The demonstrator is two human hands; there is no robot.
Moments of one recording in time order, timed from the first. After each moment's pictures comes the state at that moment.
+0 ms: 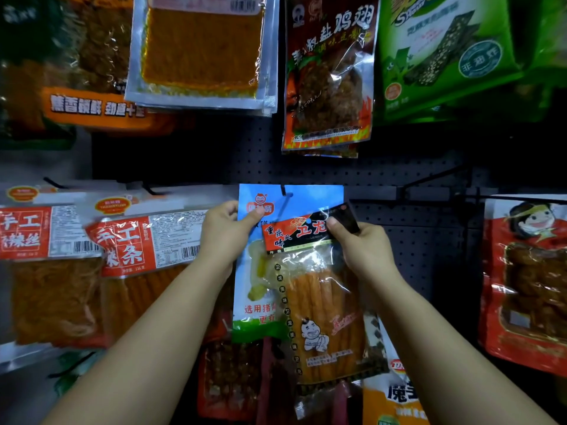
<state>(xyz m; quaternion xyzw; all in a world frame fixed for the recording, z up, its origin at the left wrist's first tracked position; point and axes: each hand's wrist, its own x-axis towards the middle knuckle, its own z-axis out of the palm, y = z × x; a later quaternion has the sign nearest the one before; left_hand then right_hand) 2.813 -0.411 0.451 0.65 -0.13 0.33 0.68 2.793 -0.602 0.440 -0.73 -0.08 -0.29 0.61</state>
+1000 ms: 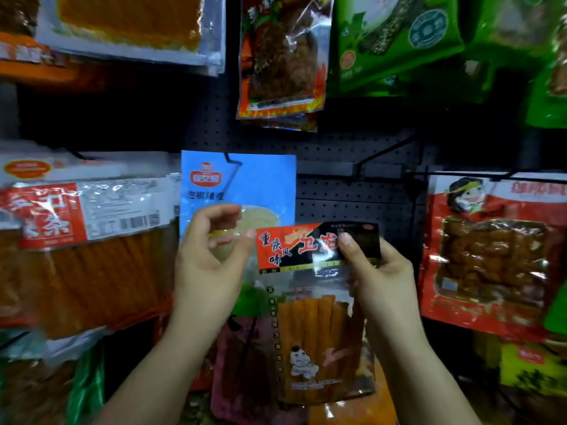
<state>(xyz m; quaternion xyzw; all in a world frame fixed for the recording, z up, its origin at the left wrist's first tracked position) 2.726 -0.474 0.392 0.64 -0.20 0.43 0.60 2.721 -0.657 0.381 -0.63 -0.14 -0.37 0.67</state>
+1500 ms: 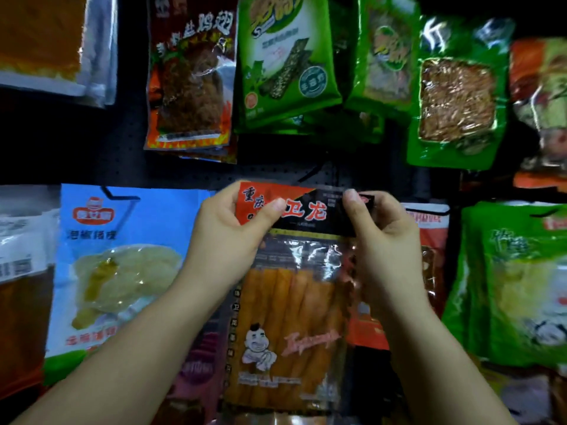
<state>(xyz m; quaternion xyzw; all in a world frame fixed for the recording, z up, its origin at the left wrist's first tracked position) 2.732 -0.585 0.466 0.60 -0.37 0.34 0.62 2.696 -0.747 0.458 -0.62 -0.16 -0.54 0.56</state>
